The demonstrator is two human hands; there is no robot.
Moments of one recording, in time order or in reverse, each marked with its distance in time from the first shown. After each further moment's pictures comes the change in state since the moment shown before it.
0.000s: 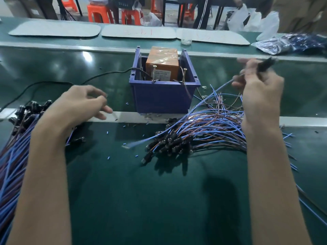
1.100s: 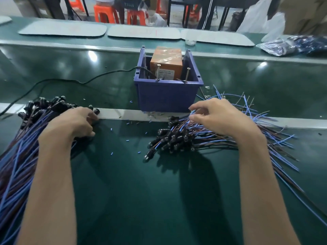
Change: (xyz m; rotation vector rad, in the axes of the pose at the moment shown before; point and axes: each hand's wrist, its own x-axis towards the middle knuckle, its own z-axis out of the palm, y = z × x) left_hand 0.017 -0.049 -0.002 0.534 -0.098 -0.158; right_hand -0.020 0.011 0.009 -0.915 -0.918 -0.033
